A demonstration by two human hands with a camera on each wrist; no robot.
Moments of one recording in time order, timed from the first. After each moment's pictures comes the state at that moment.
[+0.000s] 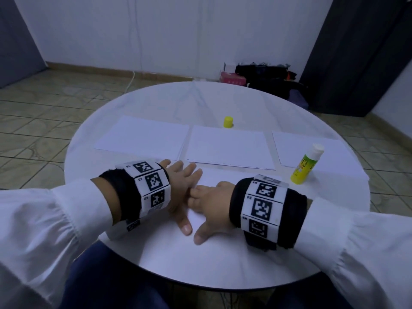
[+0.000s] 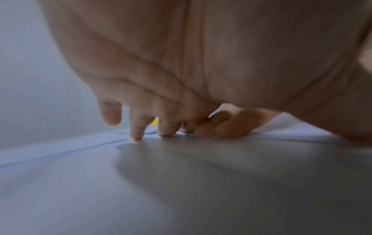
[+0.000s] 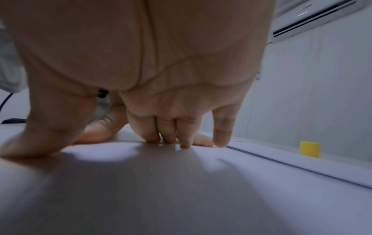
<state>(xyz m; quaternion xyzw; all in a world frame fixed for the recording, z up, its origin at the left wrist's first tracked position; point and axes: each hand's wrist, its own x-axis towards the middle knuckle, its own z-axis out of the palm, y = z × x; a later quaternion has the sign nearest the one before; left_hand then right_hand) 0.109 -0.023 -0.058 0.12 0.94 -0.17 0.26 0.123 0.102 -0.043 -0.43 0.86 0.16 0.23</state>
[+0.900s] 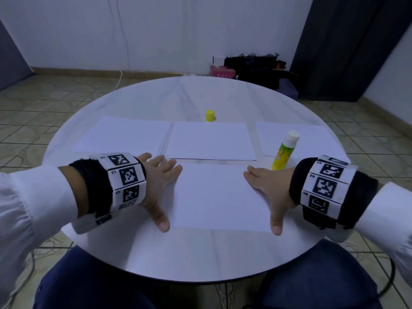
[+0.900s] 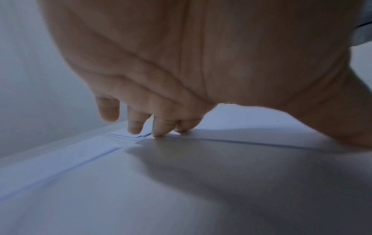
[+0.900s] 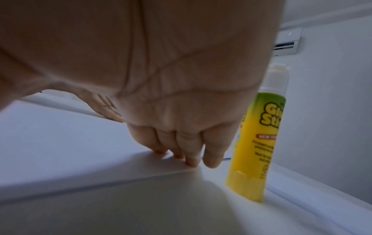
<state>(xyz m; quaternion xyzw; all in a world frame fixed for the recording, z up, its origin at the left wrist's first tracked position) 0.106 -0.021 -0.048 0.11 0.92 -0.22 0.29 0.087 0.232 -0.026 -0.23 0.90 0.20 0.32</state>
